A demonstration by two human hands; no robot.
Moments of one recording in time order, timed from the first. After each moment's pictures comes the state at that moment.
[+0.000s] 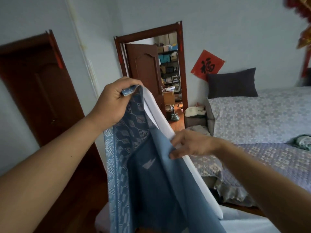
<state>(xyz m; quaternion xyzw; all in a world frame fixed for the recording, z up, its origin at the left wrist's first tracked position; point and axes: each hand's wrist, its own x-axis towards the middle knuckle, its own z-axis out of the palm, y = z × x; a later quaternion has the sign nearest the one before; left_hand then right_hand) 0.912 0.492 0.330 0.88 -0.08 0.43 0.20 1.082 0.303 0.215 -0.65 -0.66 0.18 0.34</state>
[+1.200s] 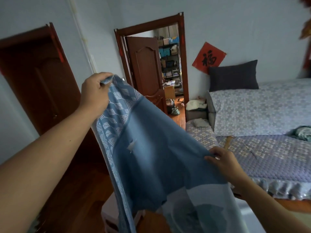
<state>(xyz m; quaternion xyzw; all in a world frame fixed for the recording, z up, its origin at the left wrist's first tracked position) 0.886 0.568 0.320 0.82 0.11 0.53 0.19 1.095 0.252 0.050 -0.78 -0.32 -0.01 0.54</state>
